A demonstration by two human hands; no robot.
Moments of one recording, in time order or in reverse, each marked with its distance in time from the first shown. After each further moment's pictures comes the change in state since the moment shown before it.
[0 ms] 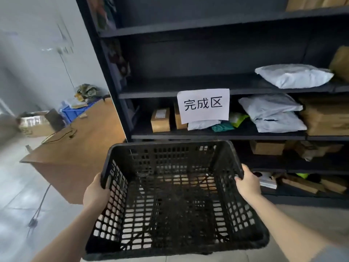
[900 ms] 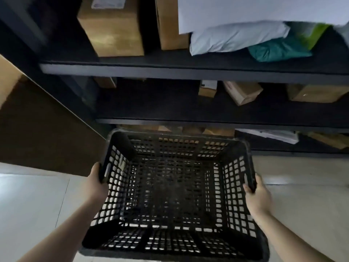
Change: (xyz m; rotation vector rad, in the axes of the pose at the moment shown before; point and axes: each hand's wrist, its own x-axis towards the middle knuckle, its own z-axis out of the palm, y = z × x) left_hand 0.202 -0.109 0.409 0.109 -0.397 -0.195; right_hand 0.207 0.174 0.287 -0.148 -0.037 0.373
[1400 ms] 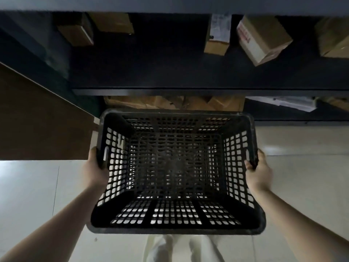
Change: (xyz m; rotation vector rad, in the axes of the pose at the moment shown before) left_hand 0.049 -0.040 0.067 0.099 -0.018 -0.027; right_hand 0.038 0.021 0.077 -0.004 0.025 0.023
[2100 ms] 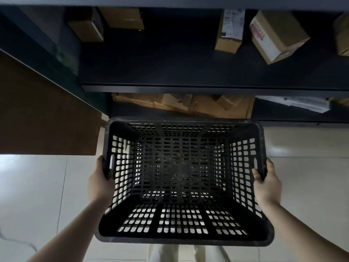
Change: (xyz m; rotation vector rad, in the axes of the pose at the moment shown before) left_hand -0.032 -0.024 -0.003 0.017 -0.002 -0.027; right_hand -0.020 0.024 0.009 0.023 -0.009 0.021
